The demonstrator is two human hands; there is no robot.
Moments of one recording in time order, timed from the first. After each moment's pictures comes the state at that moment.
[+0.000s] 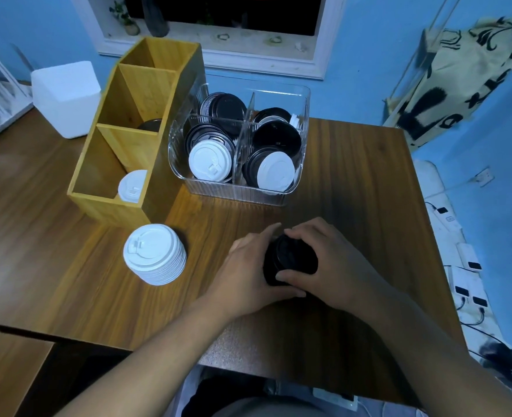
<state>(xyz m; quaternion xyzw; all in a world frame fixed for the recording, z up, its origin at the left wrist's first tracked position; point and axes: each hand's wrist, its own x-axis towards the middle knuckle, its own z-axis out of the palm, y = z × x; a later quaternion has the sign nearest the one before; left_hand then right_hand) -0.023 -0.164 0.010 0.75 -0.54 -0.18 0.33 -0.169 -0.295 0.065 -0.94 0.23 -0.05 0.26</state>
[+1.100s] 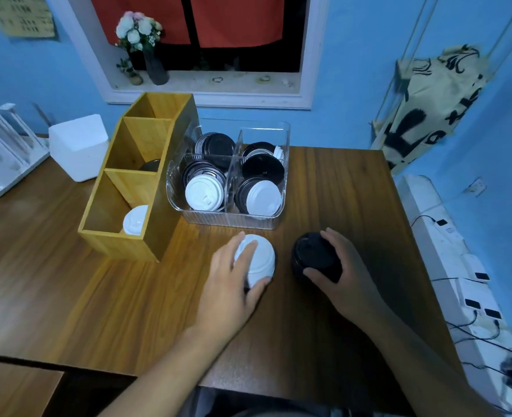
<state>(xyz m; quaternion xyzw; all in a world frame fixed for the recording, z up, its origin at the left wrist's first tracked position) -0.020 -0.152 0.009 0.78 -0.54 0.02 0.31 -0.204 -0.316 0.026 -0.83 0.35 -0.21 0.37</state>
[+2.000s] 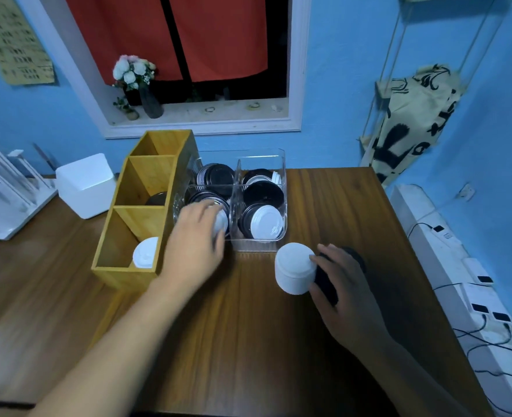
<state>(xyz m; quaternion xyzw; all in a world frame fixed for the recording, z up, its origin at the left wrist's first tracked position) 0.083 -0.184 0.105 0.80 -0.55 0.15 0.20 -0.194 -0.289 0.034 -0.88 0.28 -0.34 0.18</state>
